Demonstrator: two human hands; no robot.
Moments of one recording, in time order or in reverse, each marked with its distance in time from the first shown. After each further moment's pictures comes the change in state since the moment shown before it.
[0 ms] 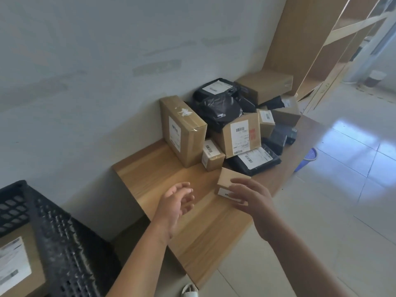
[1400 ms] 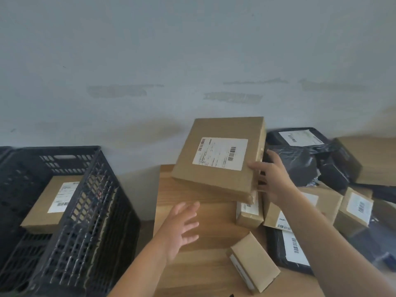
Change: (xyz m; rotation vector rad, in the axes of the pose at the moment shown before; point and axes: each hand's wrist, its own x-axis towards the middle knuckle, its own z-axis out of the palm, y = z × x) left_hand 0.041 0.017 0.067 -0.248 0.363 0.049; right_hand 0.250 -0.153 0.037 -0.105 -0.527 -0.070
